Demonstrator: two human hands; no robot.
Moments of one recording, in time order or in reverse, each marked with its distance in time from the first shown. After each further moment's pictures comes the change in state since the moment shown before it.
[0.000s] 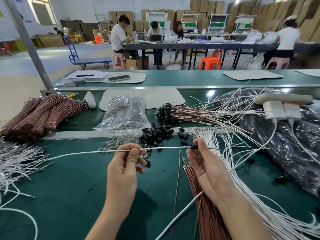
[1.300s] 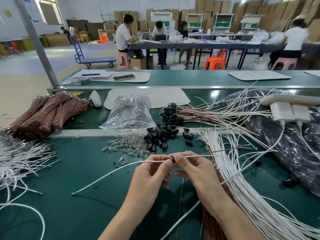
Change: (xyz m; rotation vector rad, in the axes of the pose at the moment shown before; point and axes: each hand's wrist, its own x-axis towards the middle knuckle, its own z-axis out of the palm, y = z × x) left_hand -0.017 0.000 0.016 -0.055 -0.332 -0.249; right_hand -0.017 0.027 0.015 -0.620 -0.193 -0.154
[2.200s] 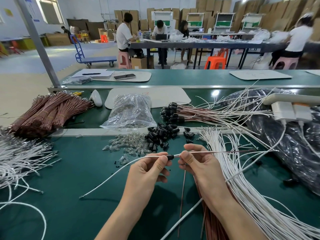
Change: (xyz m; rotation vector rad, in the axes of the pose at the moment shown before) left_hand 0.003 0.000 -0.005 -0.115 0.098 -0.047; right_hand 0.004 0.001 -0.007 0.155 0.107 -0.021
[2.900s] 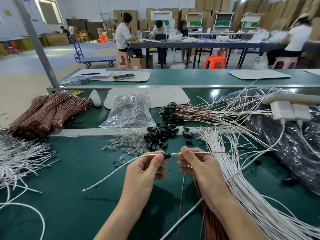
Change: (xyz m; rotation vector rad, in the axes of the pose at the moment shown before) left_hand -0.001 0.003 0.003 0.002 0.054 0.039; right_hand 0.000 -0.003 0.000 -0.084 0.018 0.025
